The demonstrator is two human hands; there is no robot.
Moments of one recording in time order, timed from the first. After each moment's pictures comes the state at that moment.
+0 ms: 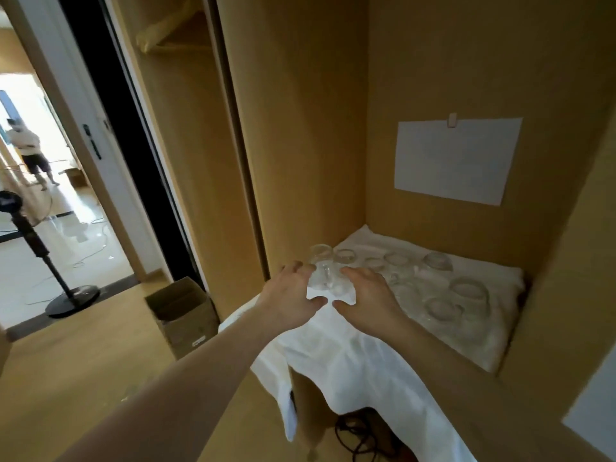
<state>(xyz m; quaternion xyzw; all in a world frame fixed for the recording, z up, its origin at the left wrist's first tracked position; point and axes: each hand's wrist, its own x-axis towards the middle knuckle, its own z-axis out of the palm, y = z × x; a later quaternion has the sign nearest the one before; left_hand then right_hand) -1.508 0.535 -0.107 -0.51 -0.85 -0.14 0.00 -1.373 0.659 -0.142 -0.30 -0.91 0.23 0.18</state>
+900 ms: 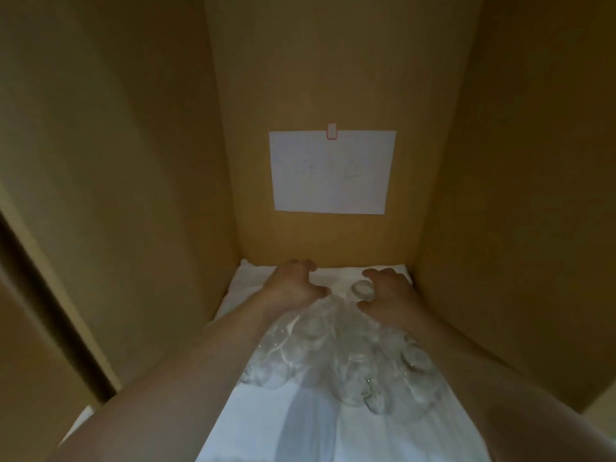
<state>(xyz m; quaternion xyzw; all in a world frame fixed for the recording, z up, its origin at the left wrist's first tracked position) -1.580 0.819 -0.100 -0.71 -0.65 -0.15 -0.22 -1.368 0.826 -0.132 -0.67 -0.73 0.11 0.09</state>
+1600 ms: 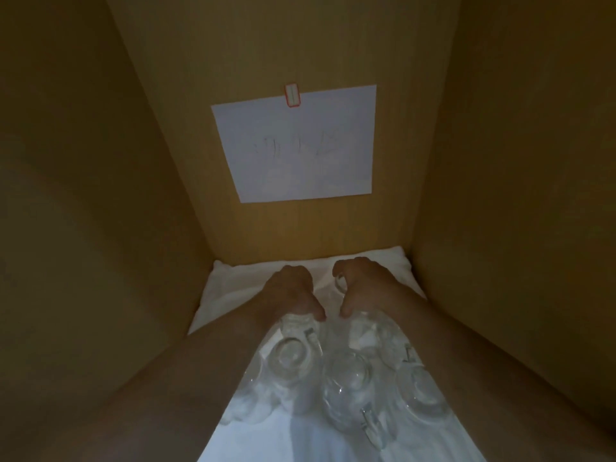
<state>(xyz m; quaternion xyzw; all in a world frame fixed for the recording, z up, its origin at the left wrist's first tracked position) -1.533 0.901 -0.128 -0.70 -0.68 0.04 -0.21 -1.374 0.910 -0.148 -0.62 -0.76 0.18 0.04</state>
